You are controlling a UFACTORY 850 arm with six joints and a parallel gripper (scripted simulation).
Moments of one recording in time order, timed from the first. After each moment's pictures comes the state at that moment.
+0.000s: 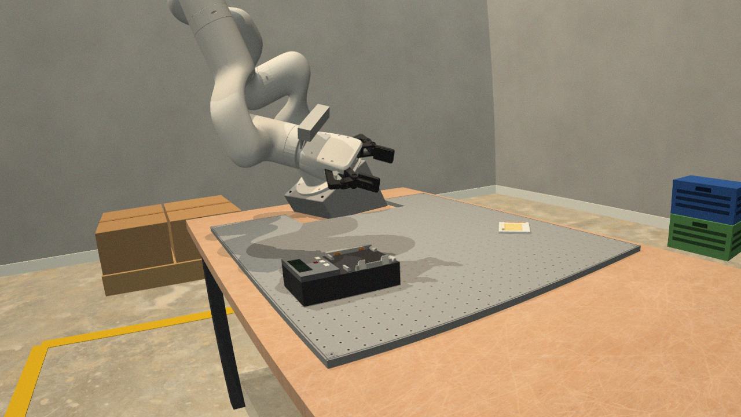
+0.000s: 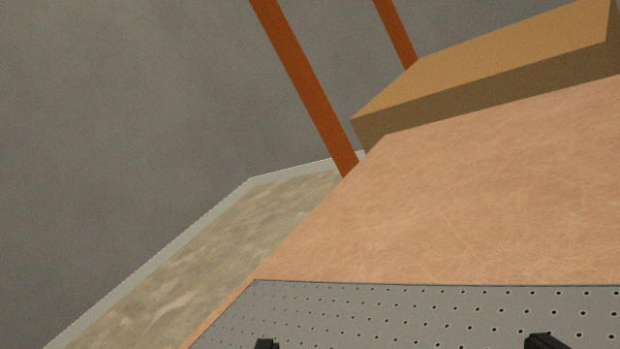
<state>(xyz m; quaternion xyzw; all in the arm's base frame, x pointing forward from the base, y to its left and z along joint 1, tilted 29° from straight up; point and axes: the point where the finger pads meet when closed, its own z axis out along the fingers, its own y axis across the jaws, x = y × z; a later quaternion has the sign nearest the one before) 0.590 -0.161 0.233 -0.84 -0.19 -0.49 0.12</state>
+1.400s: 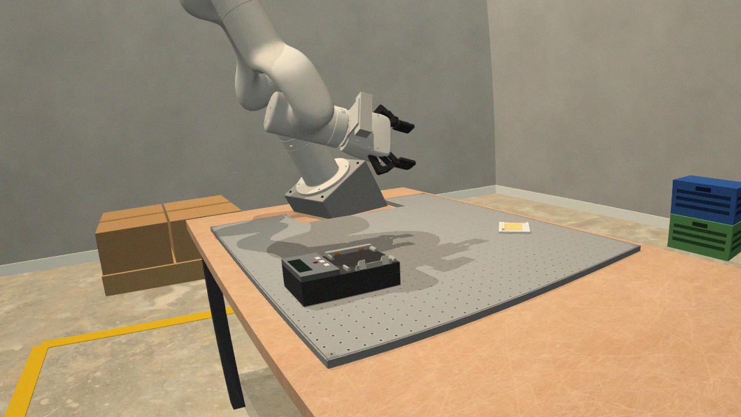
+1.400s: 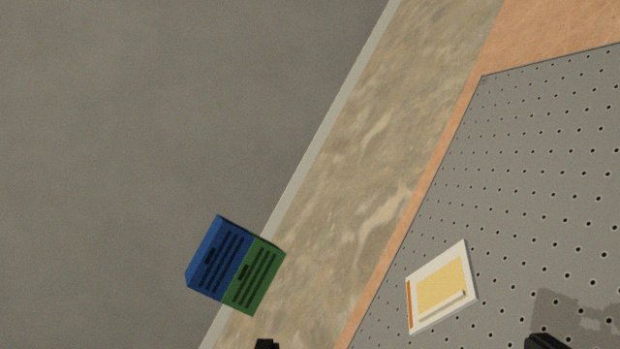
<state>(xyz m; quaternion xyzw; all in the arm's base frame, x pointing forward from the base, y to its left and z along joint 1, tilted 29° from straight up) 0.514 -0.024 0.186 -0.91 -0.16 -0.22 0.32</state>
